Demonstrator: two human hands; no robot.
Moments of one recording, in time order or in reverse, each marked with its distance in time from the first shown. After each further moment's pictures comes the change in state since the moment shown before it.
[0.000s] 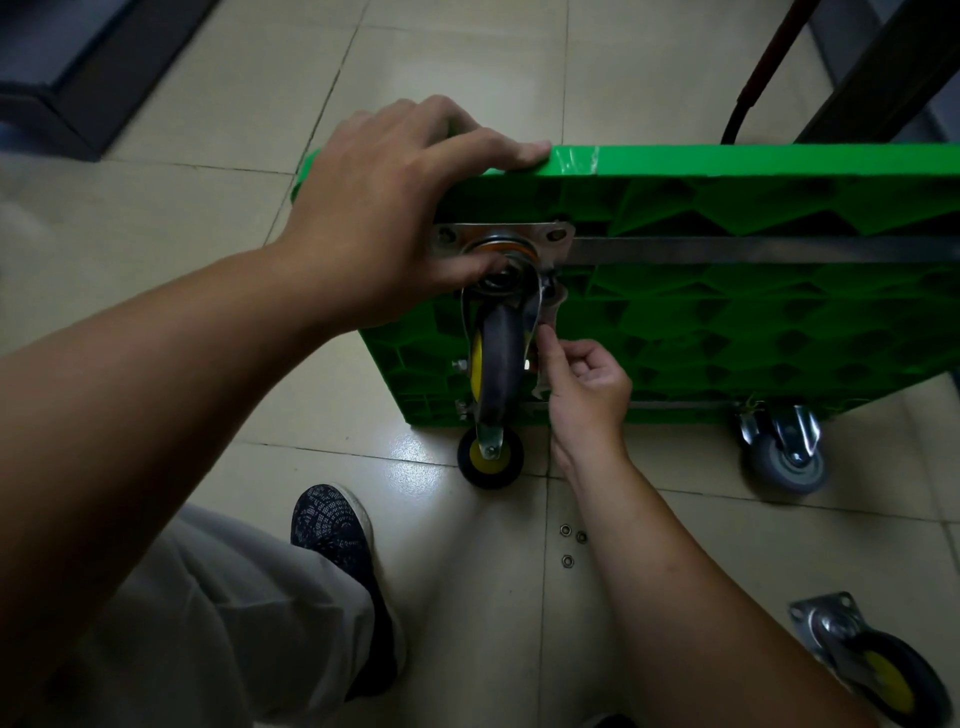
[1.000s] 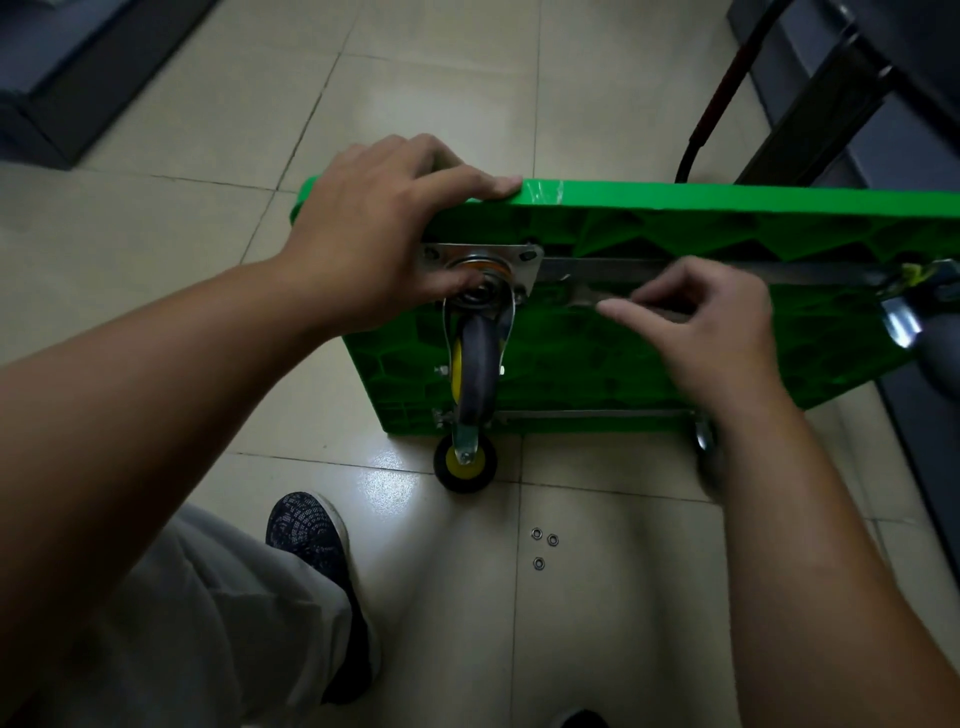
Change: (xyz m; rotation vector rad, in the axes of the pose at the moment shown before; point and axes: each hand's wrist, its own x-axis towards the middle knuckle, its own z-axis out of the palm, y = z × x) left_hand -0.003 0.002 -0.002 -0.005 -0.006 0.017; right_hand 0.003 -0.148 -0.047 -0.960 -0.116 -0.486
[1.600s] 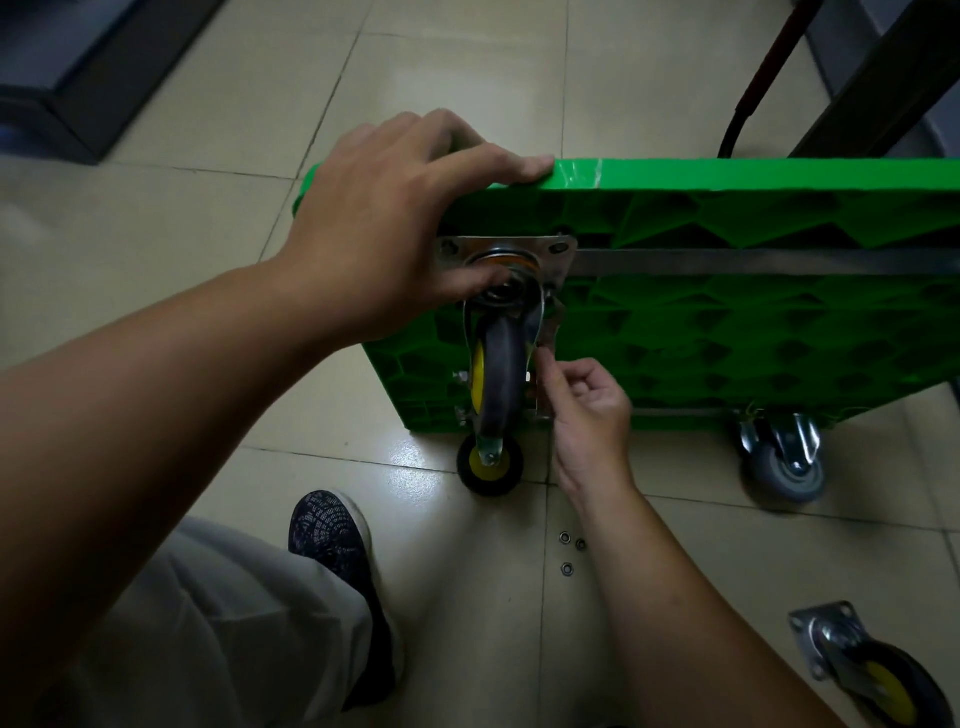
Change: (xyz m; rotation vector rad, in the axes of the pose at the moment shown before) left_hand 0.002 -0.002 0.003 0.004 0.014 -0.008; right_hand -0.051 0.034 0.140 1.016 0.033 0.498
